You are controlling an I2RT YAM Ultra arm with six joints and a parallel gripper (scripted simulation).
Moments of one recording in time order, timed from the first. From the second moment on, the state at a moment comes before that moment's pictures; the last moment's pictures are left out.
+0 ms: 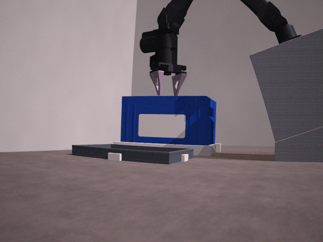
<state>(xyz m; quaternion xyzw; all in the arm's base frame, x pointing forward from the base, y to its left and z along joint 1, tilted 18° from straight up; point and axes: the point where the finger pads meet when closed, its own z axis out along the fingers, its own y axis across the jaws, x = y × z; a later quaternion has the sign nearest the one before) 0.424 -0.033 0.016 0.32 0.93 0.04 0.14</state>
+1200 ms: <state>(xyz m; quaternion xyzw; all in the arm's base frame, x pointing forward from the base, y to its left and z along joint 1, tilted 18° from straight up) 0.424 -0.033 0.016 0.32 0.93 0.04 0.14</state>
